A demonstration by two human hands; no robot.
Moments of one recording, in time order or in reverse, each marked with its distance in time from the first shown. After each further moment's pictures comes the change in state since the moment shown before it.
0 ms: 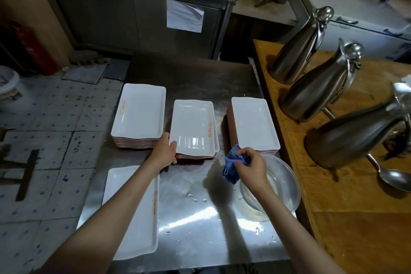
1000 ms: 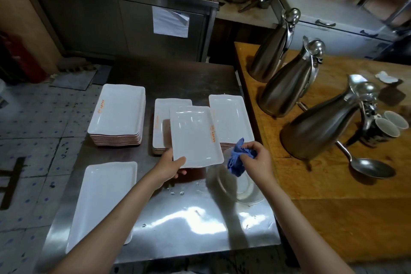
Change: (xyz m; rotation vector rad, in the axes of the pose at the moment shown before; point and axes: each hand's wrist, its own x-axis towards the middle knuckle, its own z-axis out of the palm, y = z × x) left_hand -0.066 0.028 0.065 -0.271 -0.229 -0.001; right_hand 0.000 0.023 -0.079 0.026 0.086 -0.019
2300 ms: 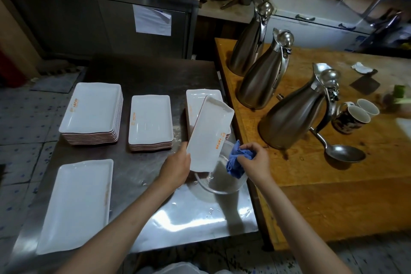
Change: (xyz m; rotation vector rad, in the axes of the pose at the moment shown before) left_hand -0.014 0.014 0.087 0.640 0.195 0.326; right_hand -0.010 0.024 -0.062 0.026 0.029 0.066
